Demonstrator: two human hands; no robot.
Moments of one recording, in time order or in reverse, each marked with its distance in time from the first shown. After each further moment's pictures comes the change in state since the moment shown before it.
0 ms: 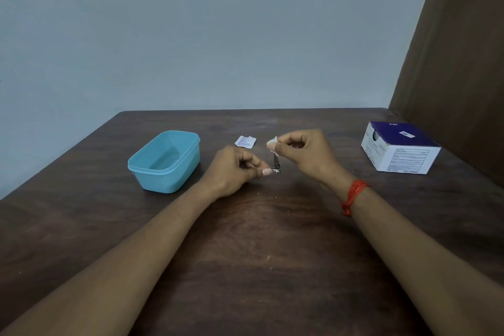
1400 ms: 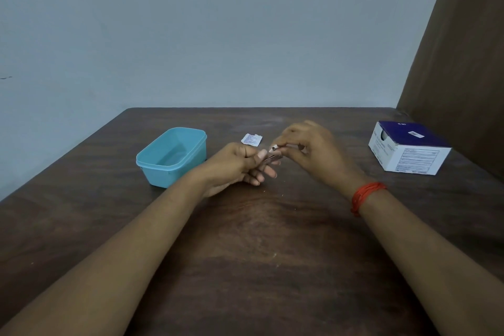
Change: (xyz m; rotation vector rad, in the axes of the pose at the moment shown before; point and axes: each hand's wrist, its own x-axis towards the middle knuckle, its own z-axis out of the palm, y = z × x) left_hand -0.004 0.007 -0.016 -0.461 -0.264 -0.229; right_hand -0.005 -0.021 -0.013 -0.585 -0.135 -0.581
